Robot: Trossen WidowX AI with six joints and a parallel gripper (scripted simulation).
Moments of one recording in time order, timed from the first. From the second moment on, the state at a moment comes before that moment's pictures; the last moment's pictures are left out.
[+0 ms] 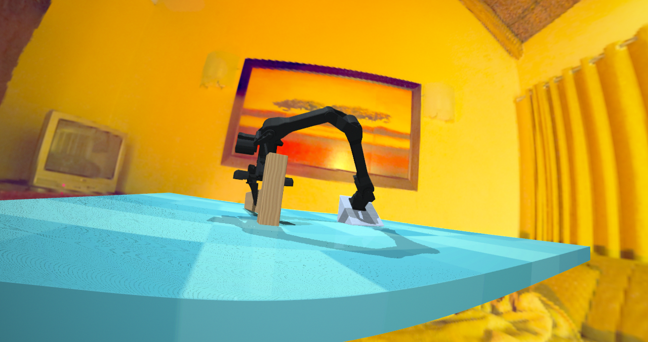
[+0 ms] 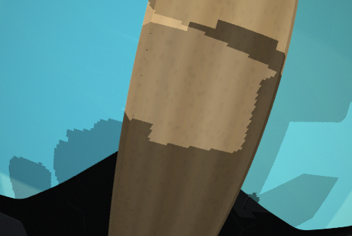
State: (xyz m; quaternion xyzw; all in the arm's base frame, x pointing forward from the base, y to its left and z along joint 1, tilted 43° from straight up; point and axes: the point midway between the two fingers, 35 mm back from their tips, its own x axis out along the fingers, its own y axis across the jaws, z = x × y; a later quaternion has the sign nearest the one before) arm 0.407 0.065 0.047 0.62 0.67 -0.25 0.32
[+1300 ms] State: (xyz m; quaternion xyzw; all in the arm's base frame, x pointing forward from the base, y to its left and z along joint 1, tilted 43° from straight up) arm 0.406 0.068 0.049 0.62 0.67 -0.25 0.32
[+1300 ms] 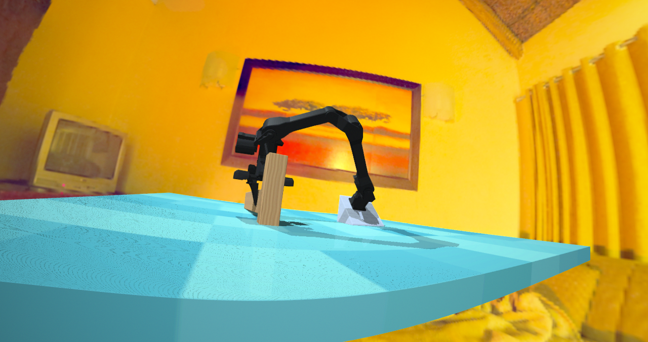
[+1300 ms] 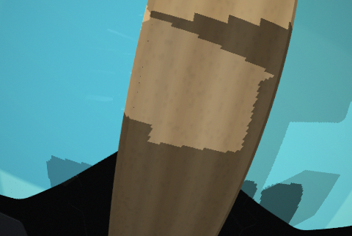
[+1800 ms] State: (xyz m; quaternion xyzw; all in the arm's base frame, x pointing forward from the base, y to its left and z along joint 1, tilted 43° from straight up) arm 0.407 0.070 0.050 0.62 0.67 -0.25 0.32
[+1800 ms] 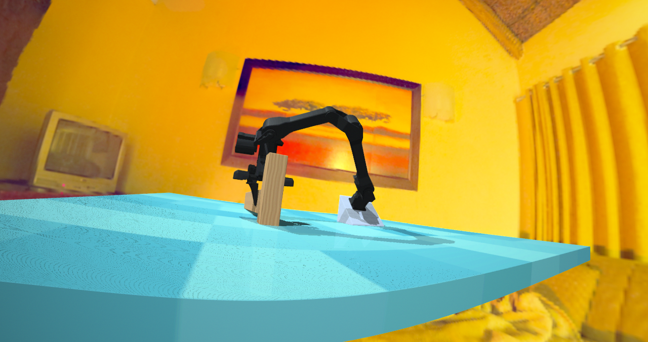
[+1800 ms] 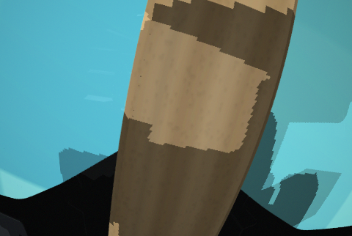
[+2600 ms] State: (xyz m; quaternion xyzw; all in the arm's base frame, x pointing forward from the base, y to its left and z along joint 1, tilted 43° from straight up) arm 0.407 0.071 0.052 0.62 0.67 -0.25 0.32
